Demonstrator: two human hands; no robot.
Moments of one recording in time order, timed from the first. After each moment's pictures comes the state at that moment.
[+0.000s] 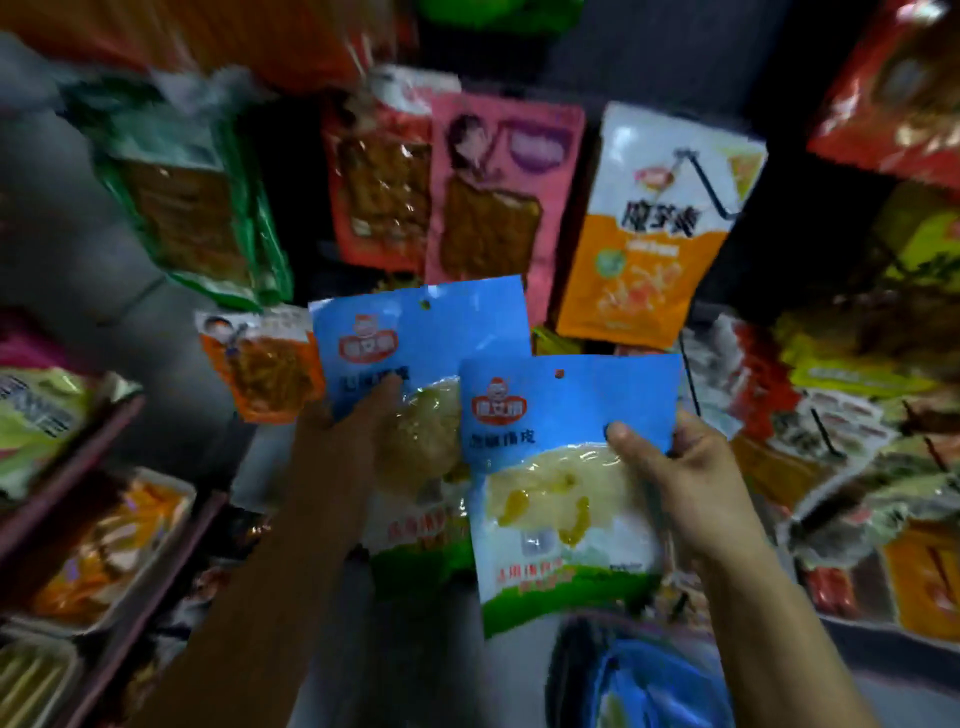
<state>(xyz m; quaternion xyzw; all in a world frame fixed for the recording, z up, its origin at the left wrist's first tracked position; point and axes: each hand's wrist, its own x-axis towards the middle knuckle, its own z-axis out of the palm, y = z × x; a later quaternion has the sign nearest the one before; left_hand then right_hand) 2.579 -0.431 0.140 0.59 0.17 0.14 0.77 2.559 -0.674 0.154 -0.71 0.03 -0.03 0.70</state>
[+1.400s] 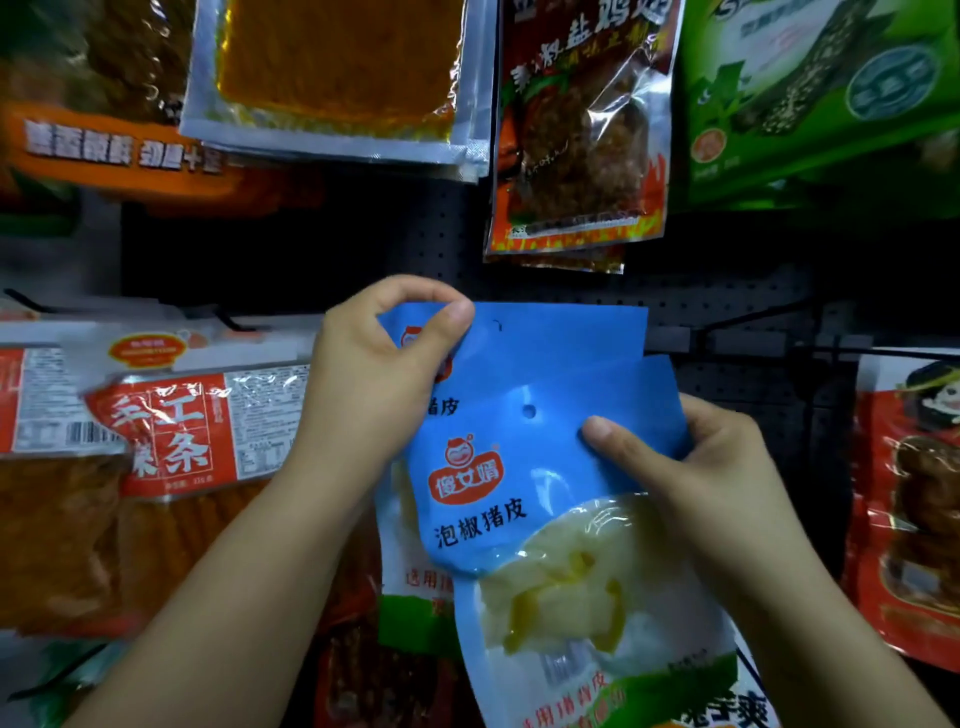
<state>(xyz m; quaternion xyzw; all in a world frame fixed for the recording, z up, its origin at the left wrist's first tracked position) 2.760 -0.413 0.476 0.62 -0.24 0.46 0.58 2.737 -0.608 0.433 -0.68 -0.25 -0.33 0.60</state>
